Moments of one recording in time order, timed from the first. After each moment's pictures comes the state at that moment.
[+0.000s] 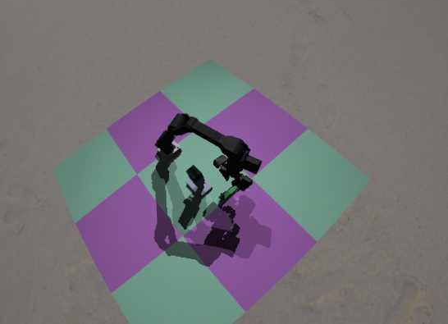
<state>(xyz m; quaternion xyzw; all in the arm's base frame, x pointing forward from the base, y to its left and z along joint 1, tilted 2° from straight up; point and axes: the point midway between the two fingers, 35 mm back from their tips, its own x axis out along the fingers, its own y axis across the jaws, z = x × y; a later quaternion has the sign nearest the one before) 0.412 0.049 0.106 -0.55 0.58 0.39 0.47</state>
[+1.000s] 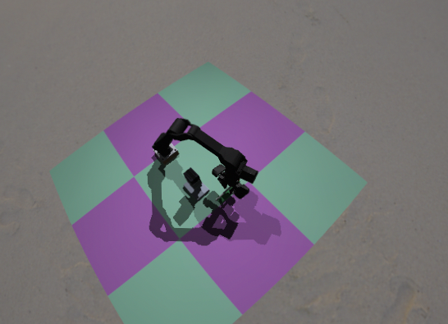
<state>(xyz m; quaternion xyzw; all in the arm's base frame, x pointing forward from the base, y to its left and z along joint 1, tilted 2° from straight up) 0.415 0.046 0.049 -0.55 0.58 0.39 0.47</state>
